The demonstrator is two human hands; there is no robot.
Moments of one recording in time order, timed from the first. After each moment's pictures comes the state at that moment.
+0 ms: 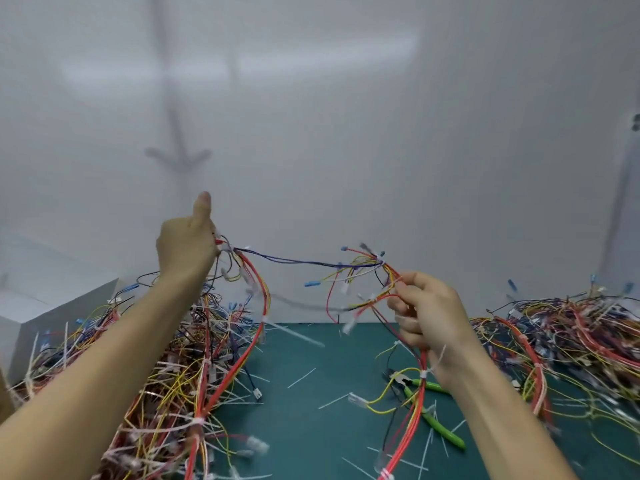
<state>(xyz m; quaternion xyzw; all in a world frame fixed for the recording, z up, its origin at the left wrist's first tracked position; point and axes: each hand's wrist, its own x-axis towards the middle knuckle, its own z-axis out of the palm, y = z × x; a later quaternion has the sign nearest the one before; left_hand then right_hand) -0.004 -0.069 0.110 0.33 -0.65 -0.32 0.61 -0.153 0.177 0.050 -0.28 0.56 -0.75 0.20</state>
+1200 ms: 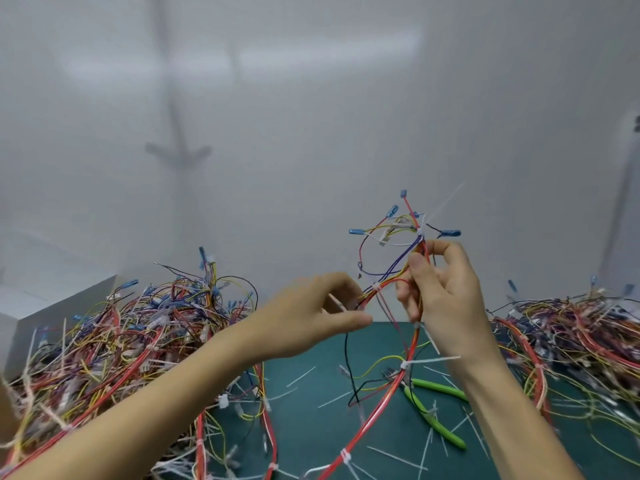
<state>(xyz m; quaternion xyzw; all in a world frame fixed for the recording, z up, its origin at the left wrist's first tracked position) -0.026 0.038 0.073 0.03 -0.94 -0.30 0.18 -0.149 0.189 0.057 -0.43 0.54 -0.73 -0.01</state>
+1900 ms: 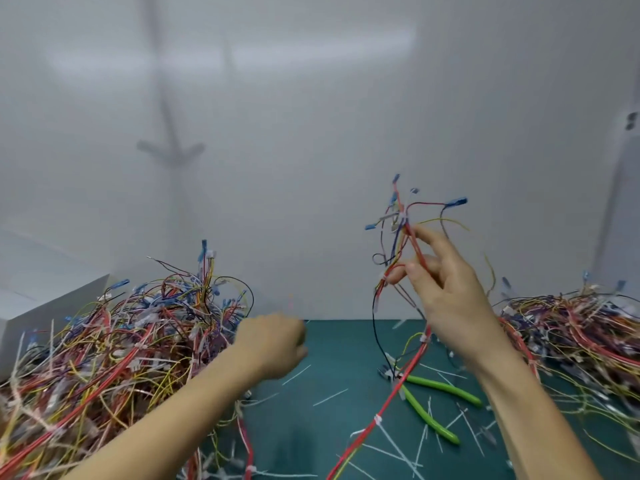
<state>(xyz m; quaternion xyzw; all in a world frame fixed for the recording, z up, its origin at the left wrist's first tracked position) -0.038 0.006 0.022 0.27 -0.96 0.08 0.04 -0.166 0.198 0.058 -0.47 0.64 -0.60 -0.08</state>
